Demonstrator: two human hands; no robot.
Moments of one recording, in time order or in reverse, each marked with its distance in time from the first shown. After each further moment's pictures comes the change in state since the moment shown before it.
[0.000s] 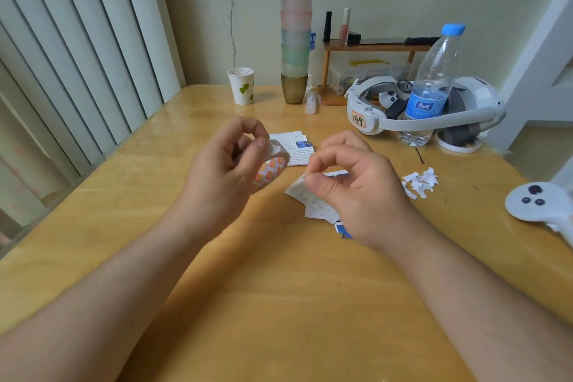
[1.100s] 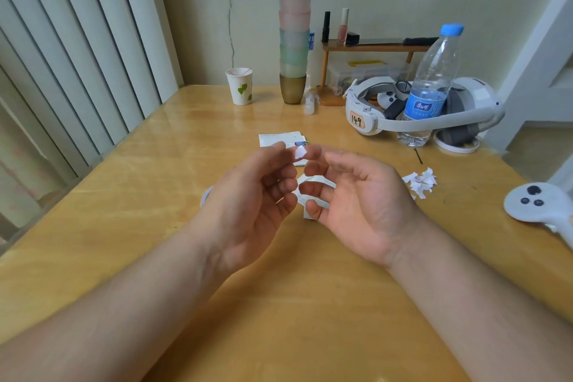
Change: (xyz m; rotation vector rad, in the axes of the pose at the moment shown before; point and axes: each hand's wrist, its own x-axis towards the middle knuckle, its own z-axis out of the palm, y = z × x) left_hand -0.017 0.026 0.029 -0.855 -0.092 -0.671; right_hand 0.003 -0.009 0.003 0.779 -0.040 0.608
